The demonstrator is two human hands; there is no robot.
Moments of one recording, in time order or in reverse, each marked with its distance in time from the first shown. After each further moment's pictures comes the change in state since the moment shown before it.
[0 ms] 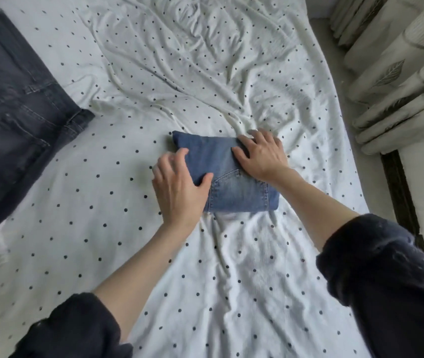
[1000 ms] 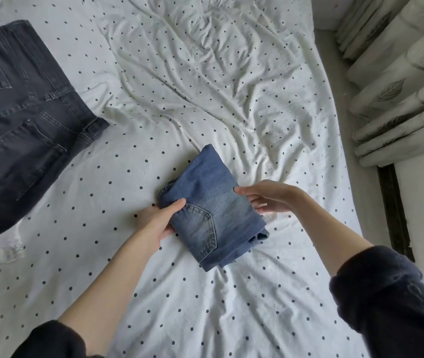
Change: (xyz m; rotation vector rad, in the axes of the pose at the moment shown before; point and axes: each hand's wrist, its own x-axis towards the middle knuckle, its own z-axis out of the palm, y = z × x) left_hand -0.001 -0.052 -0.030 -0.862 -0.448 -1.031; right_hand -0.029 0.007 -0.025 0.999 -0.898 0.376
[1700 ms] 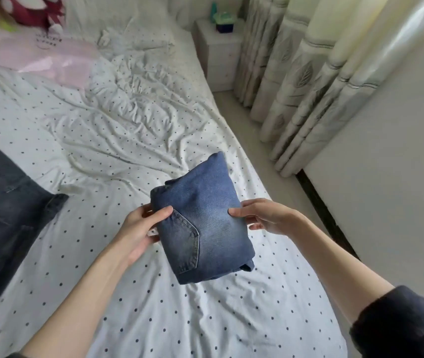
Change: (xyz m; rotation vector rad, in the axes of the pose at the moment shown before) left_hand -0.128 0.065 0.017 0.097 -0.587 0.364; right_hand -0.194 0.040 0.029 0.264 0.324 -0.220
